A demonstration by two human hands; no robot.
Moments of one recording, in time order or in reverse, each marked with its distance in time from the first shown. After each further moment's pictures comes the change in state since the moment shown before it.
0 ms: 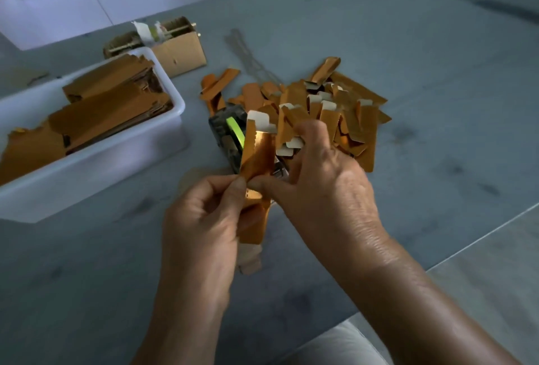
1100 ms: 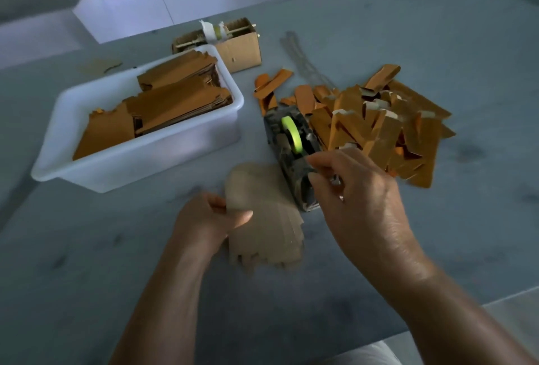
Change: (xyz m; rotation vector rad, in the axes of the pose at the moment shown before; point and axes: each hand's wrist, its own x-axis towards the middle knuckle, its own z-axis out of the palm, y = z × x) left_hand 0.061 -0.041 -0.076 0.640 0.038 -0.256; right_hand 0.001 0.009 0.028 0.093 0.017 -0.219
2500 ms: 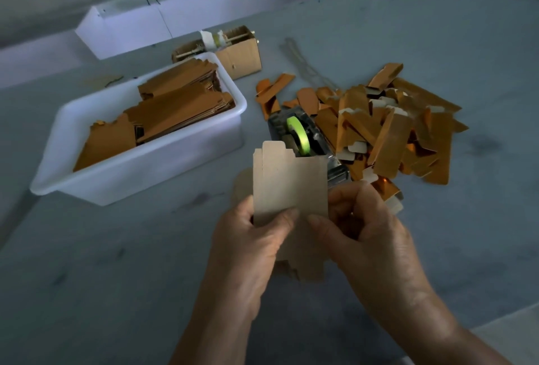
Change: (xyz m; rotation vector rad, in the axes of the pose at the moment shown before) left_hand -0.054 0.018 0.026 -0.485 -0.093 0.240; right_hand -0.042 0.006 0.021 0.428 -0.035 0.289
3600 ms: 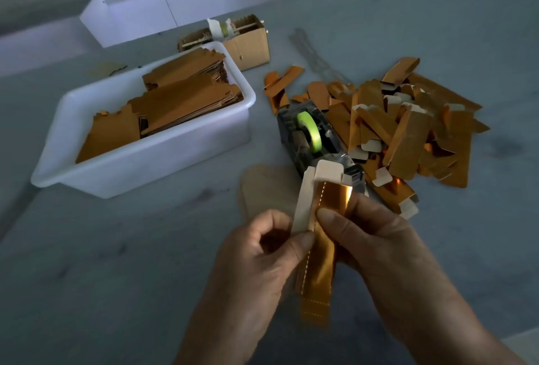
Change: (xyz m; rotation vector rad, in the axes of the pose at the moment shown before) left_hand -0.017 0.002 -0.013 0.116 -0.208 0.062; right_hand 0.006 -0.005 -0.001 0.430 -0.273 0.312
